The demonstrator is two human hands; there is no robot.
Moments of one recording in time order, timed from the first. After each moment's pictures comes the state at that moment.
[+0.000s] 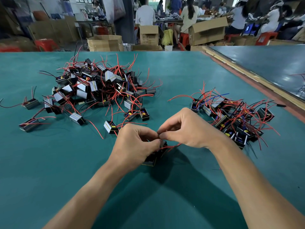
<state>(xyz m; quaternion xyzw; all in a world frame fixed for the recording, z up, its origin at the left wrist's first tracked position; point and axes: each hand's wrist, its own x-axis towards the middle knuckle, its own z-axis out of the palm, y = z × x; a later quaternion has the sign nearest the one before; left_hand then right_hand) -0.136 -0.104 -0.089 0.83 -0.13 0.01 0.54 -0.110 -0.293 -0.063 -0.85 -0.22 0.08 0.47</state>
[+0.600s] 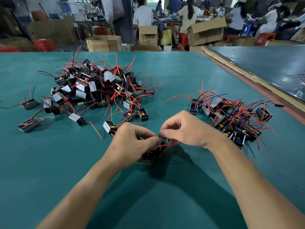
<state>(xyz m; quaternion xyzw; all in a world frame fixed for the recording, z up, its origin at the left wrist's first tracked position) -0.130 -0.097 -0.084 0.85 -0.13 0.00 0.51 -0.111 -0.294 -0.061 -0.86 -0.18 0.11 0.47</state>
